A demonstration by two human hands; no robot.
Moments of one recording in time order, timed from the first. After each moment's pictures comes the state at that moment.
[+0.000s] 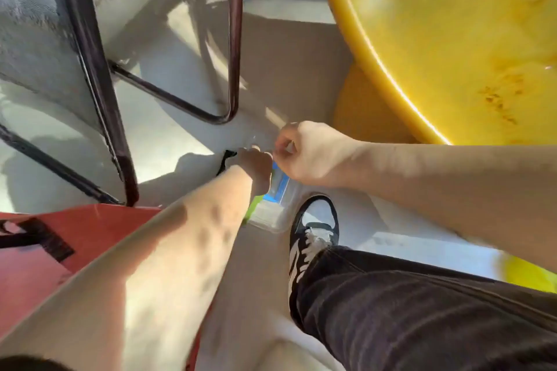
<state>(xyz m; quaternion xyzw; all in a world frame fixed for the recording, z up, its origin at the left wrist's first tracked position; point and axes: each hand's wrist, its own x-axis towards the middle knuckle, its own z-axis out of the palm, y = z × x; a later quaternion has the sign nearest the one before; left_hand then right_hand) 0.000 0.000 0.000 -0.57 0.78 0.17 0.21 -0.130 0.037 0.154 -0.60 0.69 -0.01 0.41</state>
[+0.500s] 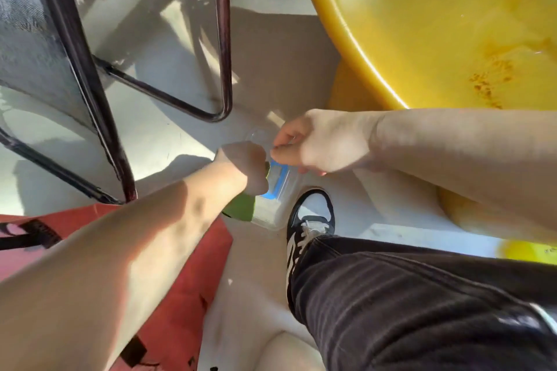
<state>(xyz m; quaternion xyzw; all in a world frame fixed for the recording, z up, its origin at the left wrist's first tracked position) -0.012 -0.009 0.078 -0.46 0.79 0.12 0.38 -0.160 0.040 0.196 -0.55 0.64 0.02 0.53</state>
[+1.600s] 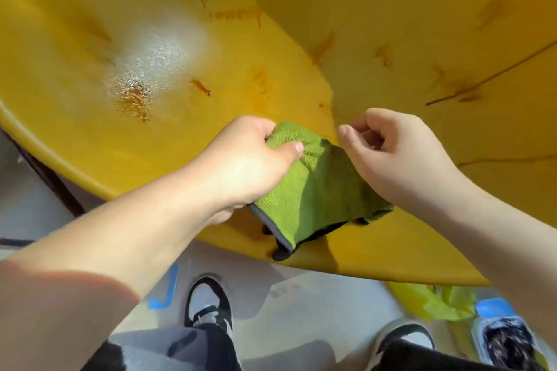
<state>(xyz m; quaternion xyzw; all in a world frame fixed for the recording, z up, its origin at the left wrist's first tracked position) -0.291 0.074 0.282 -0.39 0.75 0.54 0.03 -0.427 0.220 0.275 -0.36 0.87 -0.30 0.16</state>
